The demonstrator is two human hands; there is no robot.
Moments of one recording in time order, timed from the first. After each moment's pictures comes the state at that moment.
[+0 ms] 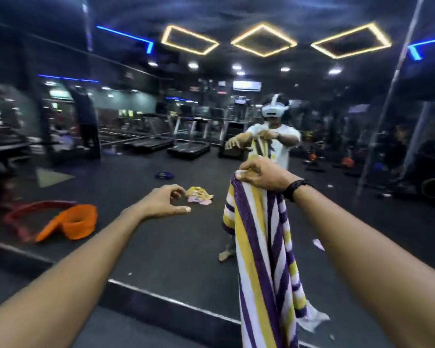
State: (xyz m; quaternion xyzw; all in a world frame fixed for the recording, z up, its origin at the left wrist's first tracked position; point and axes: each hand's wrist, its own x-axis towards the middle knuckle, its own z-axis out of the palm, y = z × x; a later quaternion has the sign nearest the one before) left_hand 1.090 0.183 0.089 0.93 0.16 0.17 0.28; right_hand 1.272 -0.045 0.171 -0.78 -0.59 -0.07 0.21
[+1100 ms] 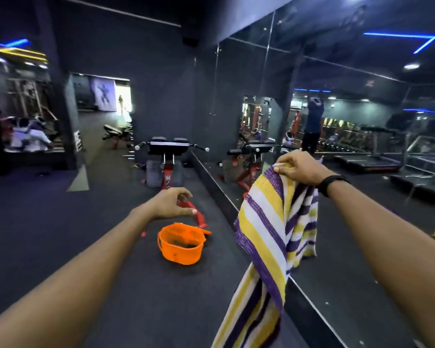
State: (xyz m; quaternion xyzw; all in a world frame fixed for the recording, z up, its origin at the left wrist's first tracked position) left_hand 0.452 0.581 0.054 0.77 0.57 0.23 0.17; right_hand 0.797 0.607 0.162 -0.52 -0.83 0.00 0.21
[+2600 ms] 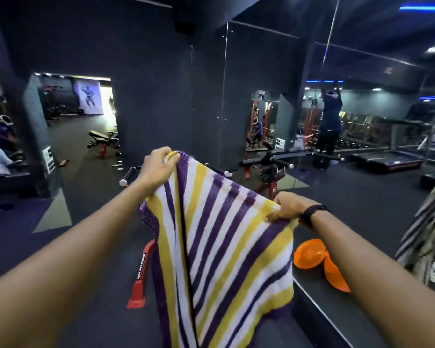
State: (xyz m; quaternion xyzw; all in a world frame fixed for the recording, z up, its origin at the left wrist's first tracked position) left_hand 0.215 1.288 0.121 0.63 0.61 0.47 0.11; right_hand 0.556 1.292 0.079 -0.64 -0.76 0.13 0.03
